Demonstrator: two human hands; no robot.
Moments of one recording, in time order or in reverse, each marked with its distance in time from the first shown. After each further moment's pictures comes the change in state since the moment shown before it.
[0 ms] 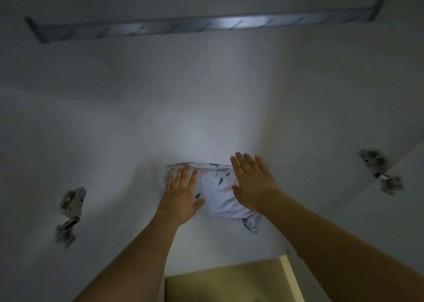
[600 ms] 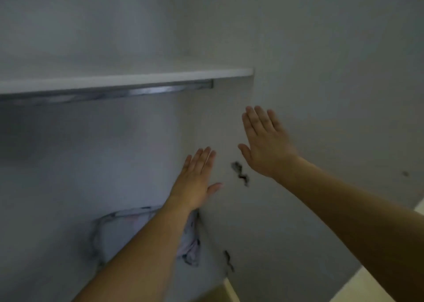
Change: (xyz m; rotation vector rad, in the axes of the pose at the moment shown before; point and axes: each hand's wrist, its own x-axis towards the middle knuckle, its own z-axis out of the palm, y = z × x) left_hand -0.019 0.290 -0.163 -0.150 0.348 0.583; right_hand -0.276 0.174 -0.194 -0.381 0.376 0.463
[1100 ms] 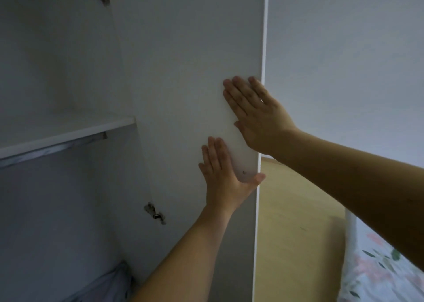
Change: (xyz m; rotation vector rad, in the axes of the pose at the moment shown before) left_hand 0.078 0.311 -0.068 -0.577 0.316 0.126; right_hand -0.123 0.192 -0.115 -0.593 0.144 0.251
